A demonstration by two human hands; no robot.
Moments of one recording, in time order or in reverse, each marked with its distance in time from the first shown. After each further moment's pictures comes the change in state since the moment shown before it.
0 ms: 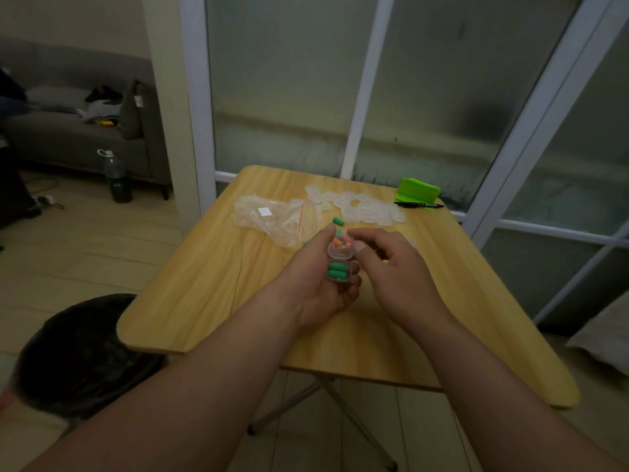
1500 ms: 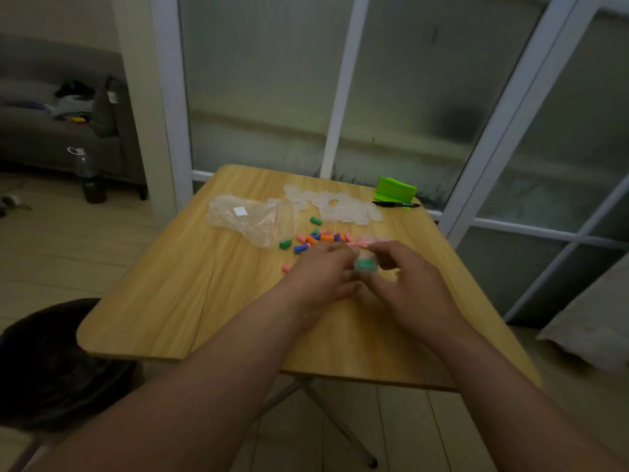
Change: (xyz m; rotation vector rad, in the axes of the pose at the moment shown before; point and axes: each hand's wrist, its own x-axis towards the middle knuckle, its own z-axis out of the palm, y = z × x) left_hand 0.005 -0.019 0.036 0.393 0.041 0.266; right_hand -0.014 0.039 -0.051 -0.344 -0.022 -0.036
